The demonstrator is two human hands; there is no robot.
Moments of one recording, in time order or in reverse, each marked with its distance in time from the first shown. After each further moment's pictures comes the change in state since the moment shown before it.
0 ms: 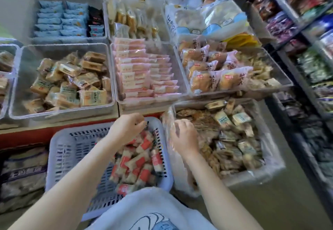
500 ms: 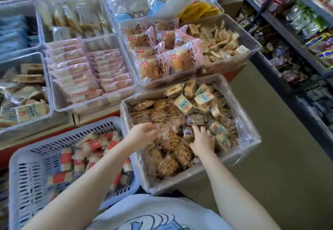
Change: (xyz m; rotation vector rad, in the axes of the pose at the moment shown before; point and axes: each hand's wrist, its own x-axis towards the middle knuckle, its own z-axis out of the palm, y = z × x) left_hand 0.025 0.168 0.151 -0.088 -0.266 -0.058; right_hand -0.018 0.249 -0.050 -0.269 -0.274 0.363
